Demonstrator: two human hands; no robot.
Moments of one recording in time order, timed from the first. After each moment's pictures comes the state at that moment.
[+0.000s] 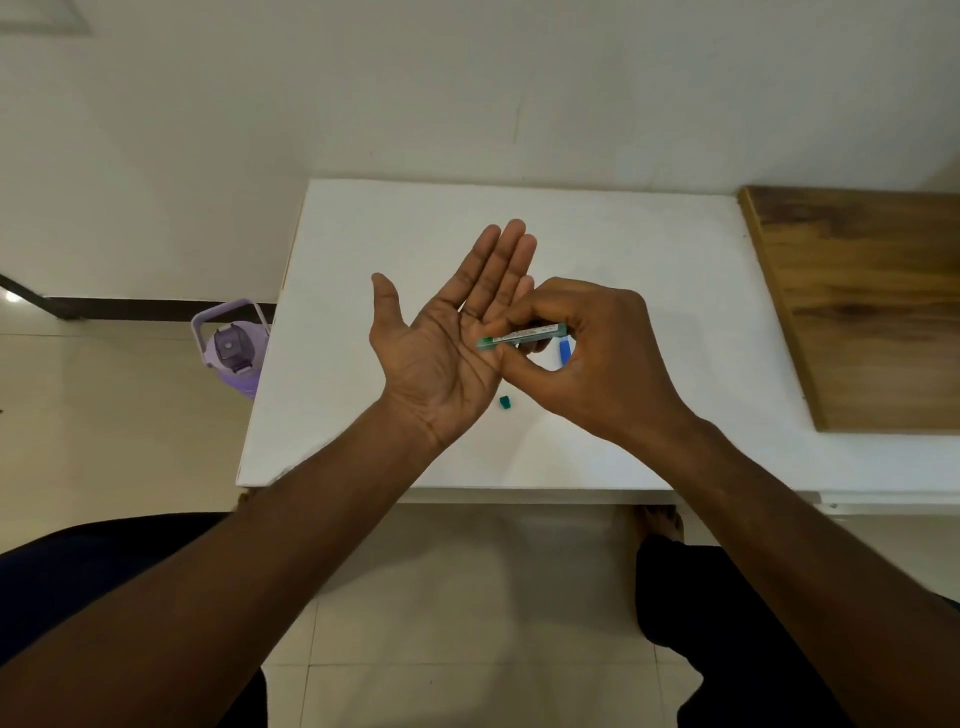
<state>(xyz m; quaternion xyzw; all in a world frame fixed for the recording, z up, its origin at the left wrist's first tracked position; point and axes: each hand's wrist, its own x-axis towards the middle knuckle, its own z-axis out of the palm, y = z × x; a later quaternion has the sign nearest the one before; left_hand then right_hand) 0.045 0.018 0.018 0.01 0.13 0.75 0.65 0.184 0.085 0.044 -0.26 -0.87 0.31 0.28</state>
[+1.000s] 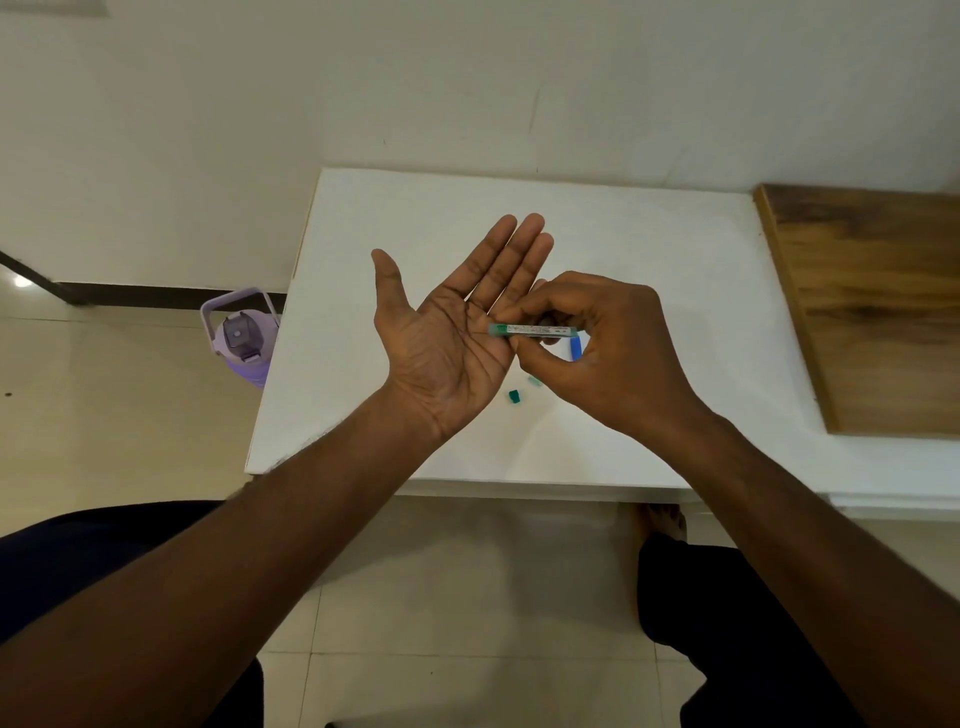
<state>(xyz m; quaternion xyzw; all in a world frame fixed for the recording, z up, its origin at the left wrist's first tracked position) 0.038 0.018 0.017 0.04 0.16 0.75 0.65 0.184 0.089 0.040 -0.26 -0.87 0.31 0.27</state>
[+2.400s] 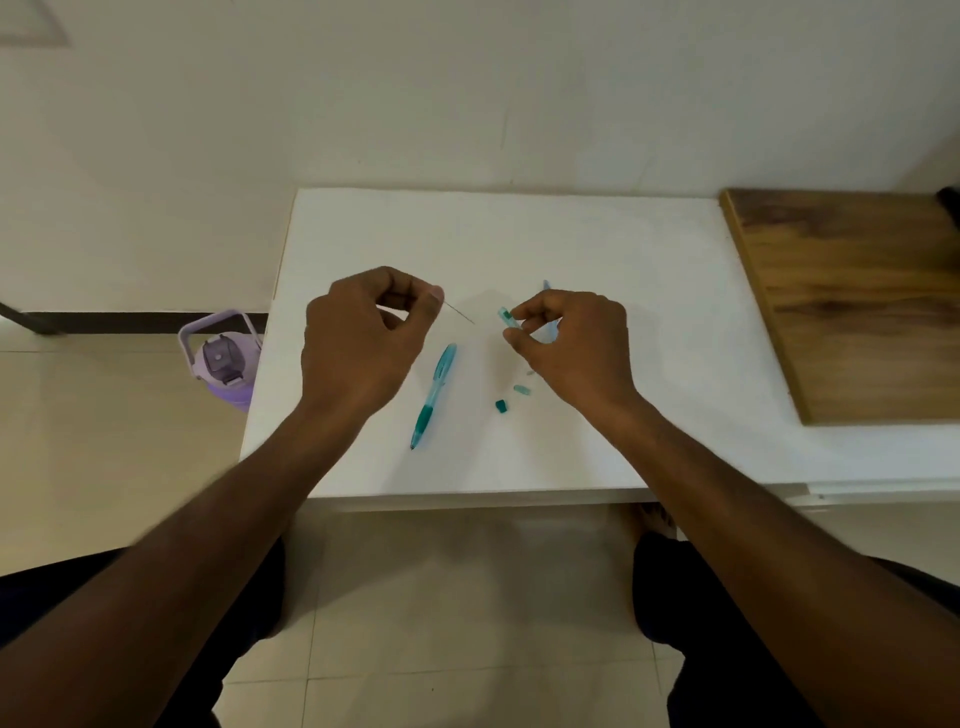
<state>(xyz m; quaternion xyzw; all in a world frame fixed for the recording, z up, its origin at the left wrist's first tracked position) -0.017 -0.002 0.017 0.39 0.81 0.41 0.15 0.171 0.117 -0.015 -0.49 -0.80 0.27 0.23</state>
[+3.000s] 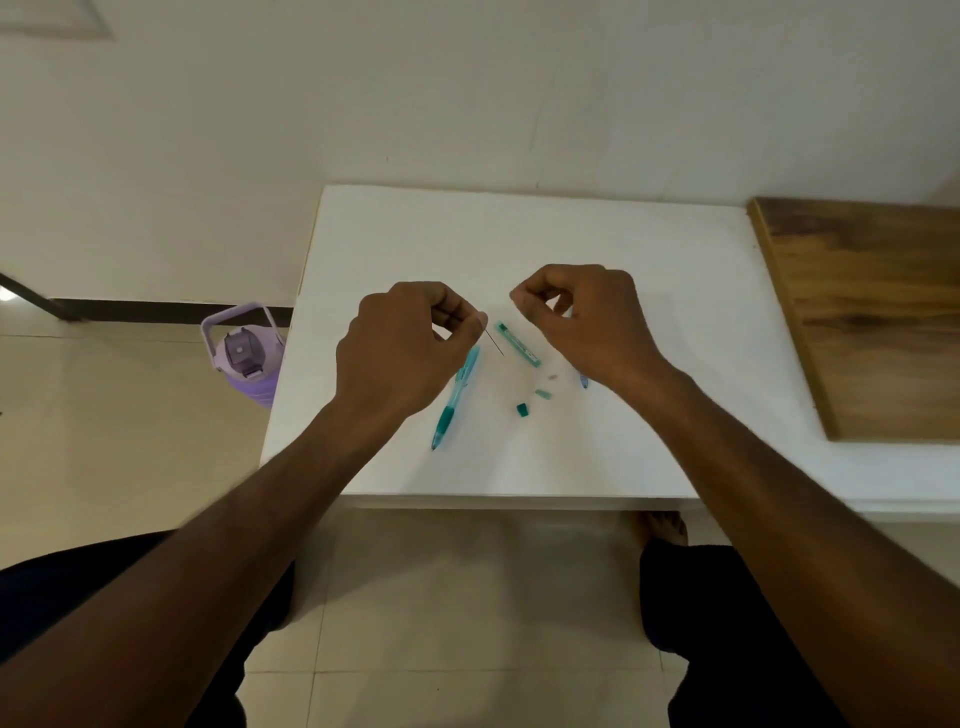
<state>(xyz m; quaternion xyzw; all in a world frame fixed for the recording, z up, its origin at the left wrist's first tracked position) -0.017 0.006 0.005 0.45 0.82 0.30 0.17 0.150 0.135 0.006 -0.43 -0.85 0.27 0.16</state>
